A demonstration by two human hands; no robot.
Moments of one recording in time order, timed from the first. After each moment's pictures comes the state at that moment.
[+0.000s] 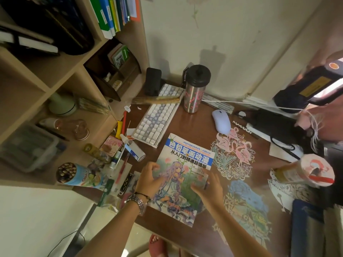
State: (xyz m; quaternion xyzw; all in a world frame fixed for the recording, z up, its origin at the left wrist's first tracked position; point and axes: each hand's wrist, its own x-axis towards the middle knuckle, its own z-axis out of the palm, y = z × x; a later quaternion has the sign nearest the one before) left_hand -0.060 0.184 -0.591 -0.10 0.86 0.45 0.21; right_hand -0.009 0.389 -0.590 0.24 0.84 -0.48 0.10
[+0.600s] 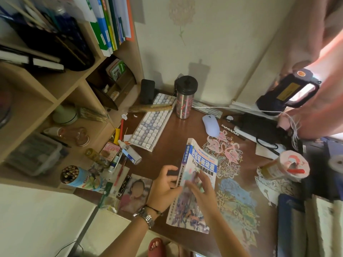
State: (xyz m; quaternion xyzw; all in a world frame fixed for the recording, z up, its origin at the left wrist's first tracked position) left_hand -0.017 0.236 -0.510 -0.04 0.78 0.57 0.24; right_hand 0.019 0.383 -0.549 0.26 0.66 -0.70 0.11
